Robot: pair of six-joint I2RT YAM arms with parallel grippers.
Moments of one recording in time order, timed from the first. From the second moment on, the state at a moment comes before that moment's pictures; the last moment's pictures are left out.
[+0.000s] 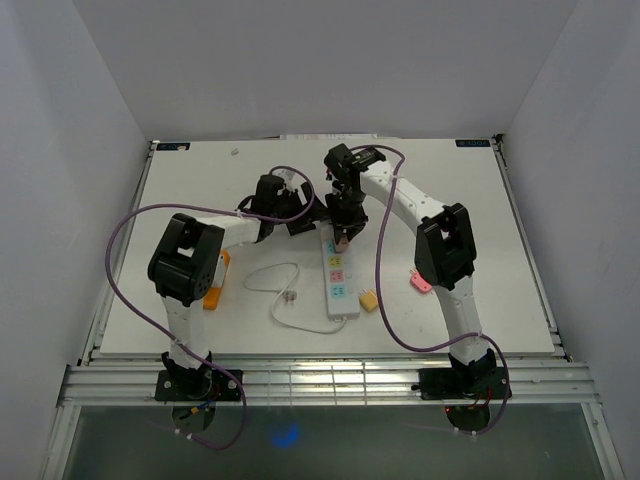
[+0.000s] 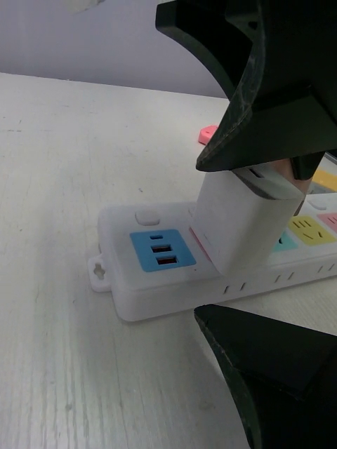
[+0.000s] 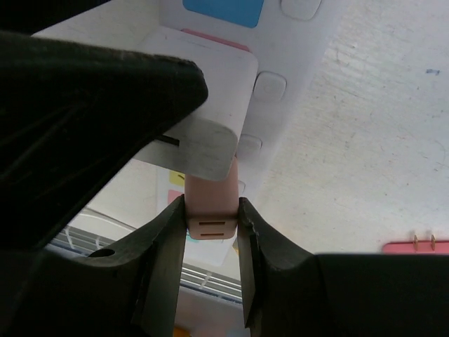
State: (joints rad) left arm -0.41 1.96 1.14 0.24 0.44 -0.82; right arm 0.62 2.22 2.05 -1.23 -0.18 0.31
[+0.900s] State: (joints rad) left arm -0.39 1.94 1.02 0.30 0.43 -0.95; right arm 0.65 2.15 1.95 -1.26 -0.02 0.39
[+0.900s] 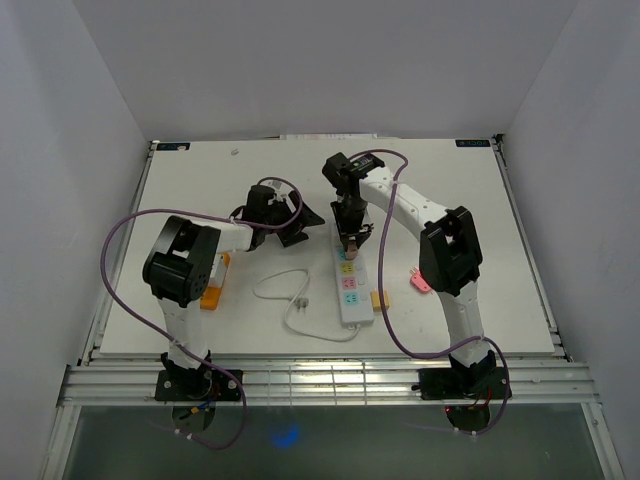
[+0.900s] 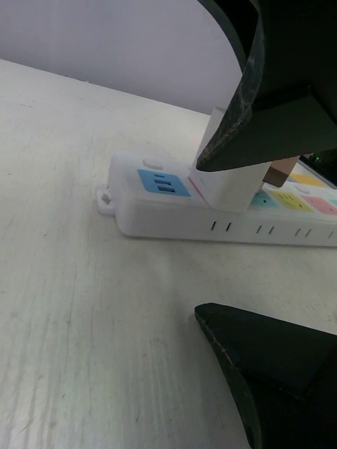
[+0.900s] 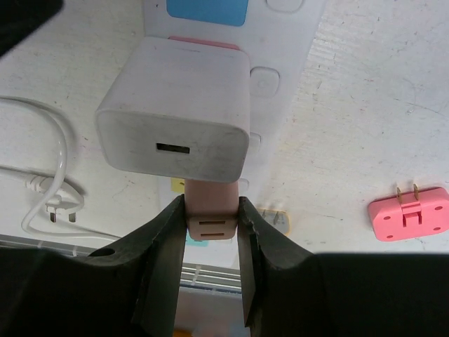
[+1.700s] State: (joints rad) left arm -0.38 1.94 1.01 0.32 0.45 -0.95; right arm 0.65 2.16 1.95 -1.23 -0.02 0.39
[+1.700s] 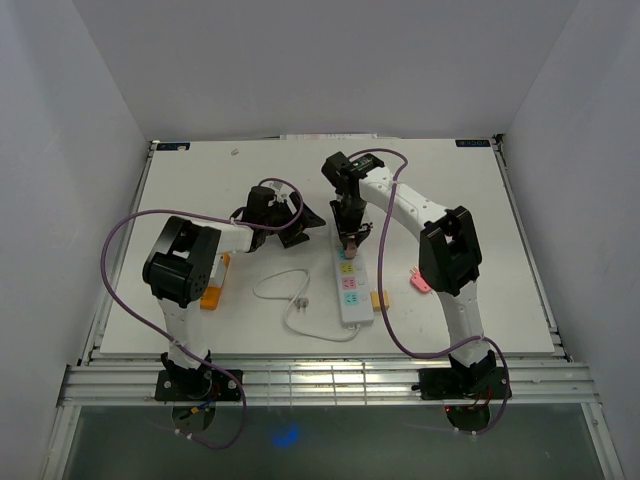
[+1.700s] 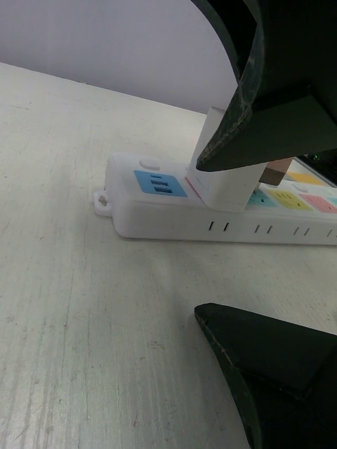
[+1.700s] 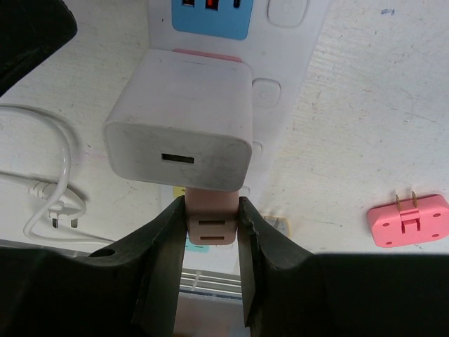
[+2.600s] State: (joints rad) left arm -0.38 1.74 0.90 0.31 0.37 -0.93; right arm 0.65 2.10 1.84 -1.12 0.01 0.43
